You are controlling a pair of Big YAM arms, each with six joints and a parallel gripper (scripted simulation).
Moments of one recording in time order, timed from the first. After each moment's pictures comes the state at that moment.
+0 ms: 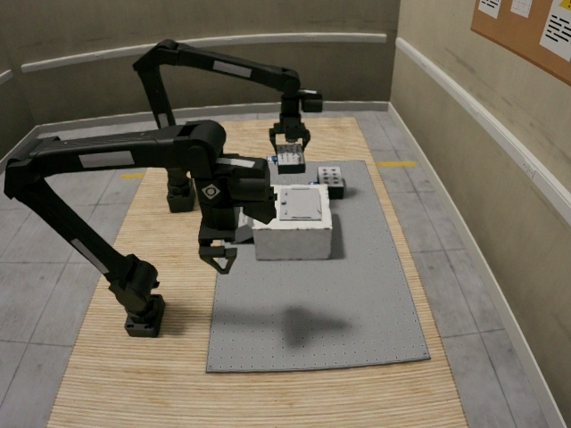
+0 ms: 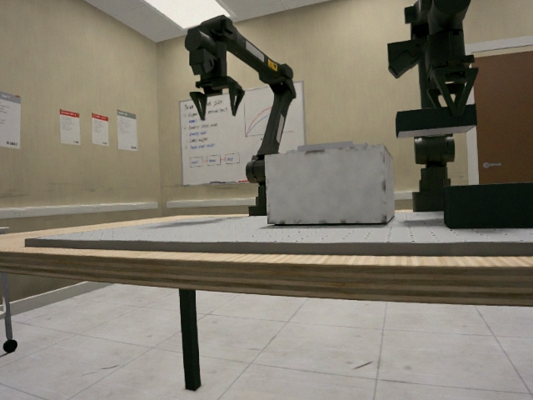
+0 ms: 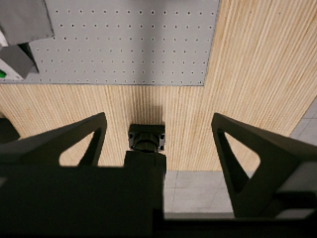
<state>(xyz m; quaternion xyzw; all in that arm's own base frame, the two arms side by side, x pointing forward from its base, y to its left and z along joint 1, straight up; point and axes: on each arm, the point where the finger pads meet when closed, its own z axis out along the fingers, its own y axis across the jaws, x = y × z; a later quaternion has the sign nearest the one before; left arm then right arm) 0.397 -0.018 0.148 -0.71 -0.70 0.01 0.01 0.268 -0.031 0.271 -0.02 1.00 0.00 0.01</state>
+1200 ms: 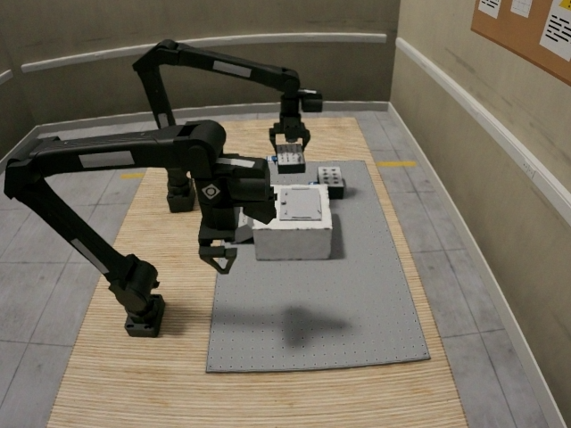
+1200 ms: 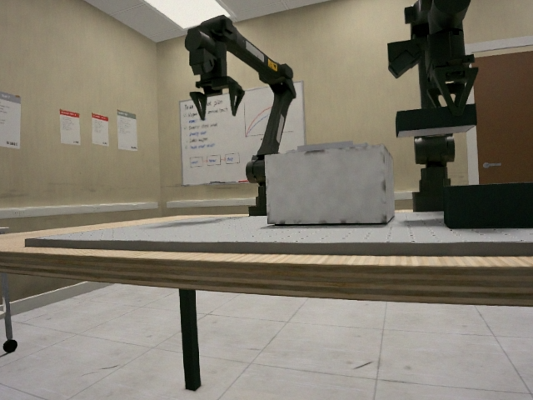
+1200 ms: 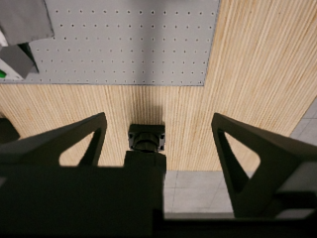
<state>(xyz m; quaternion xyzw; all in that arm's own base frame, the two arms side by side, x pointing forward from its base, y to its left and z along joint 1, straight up) 0.397 -0.018 0.148 -0.71 -0.70 0.01 0.01 0.268 -0.031 0.271 -0.02 1.00 0.00 0.01</state>
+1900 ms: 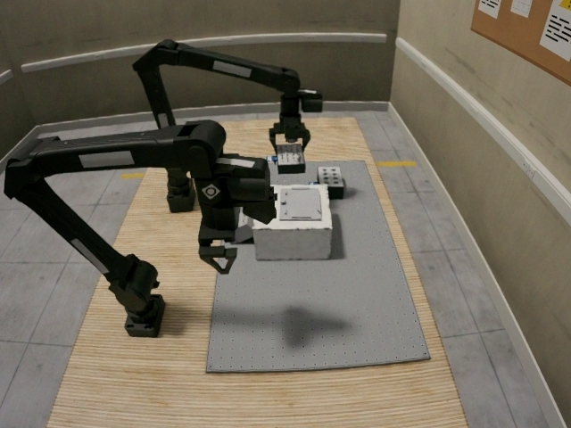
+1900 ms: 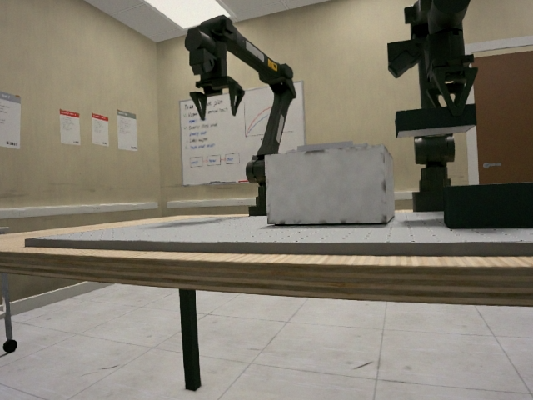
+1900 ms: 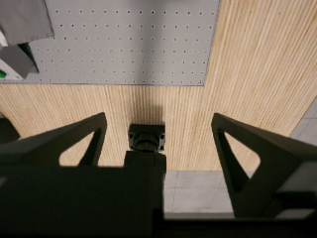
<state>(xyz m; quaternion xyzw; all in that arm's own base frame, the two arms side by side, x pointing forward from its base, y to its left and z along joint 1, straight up) 0.397 -0.019 0.148 -0.71 -0.70 0.01 0.01 0.268 -0.031 0.271 -0.02 1.00 0.00 0.01</state>
